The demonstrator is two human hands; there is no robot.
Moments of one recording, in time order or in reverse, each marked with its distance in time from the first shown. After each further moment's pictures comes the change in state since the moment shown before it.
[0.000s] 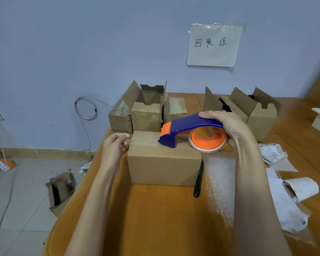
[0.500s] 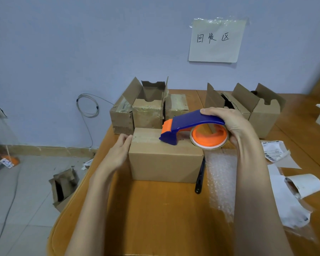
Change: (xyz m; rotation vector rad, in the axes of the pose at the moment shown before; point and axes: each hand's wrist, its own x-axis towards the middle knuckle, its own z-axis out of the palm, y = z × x) left_hand 0.000 -0.004 -0.014 0.693 -0.280 -0.044; right_hand 0.001 0.003 0.000 -0.016 -0.009 -0.009
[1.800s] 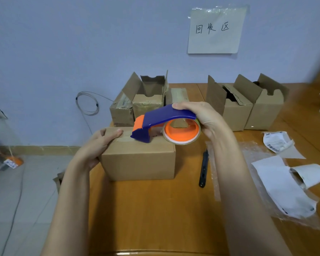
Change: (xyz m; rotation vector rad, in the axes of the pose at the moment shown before) left_hand -0.006 0.006 -0.053 -0.414 -0.061 -0.162; right_hand 0.004 0.002 0.056 0.025 -0.198 -0.022
